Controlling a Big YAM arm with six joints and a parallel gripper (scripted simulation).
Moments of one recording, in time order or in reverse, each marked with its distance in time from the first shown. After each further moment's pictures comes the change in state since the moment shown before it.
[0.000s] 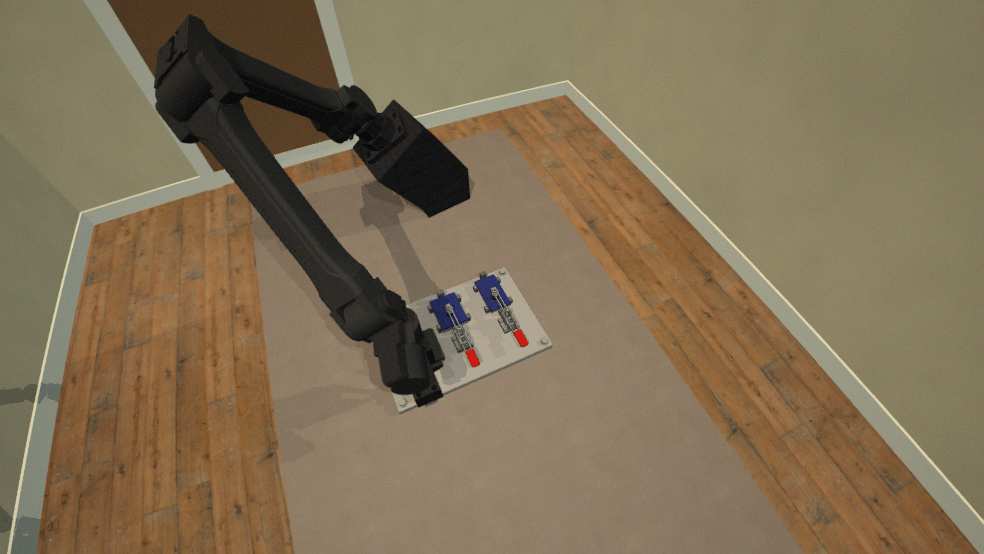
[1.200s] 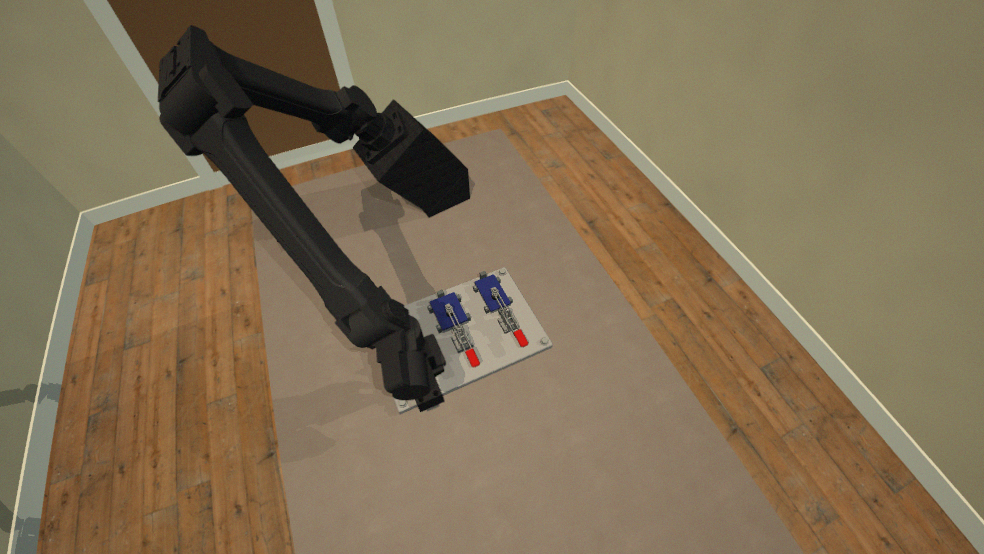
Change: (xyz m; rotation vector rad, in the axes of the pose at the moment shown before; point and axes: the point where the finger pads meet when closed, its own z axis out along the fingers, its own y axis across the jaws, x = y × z) arm 0.002 0.000 0.025 -0.001 0.005 -0.001
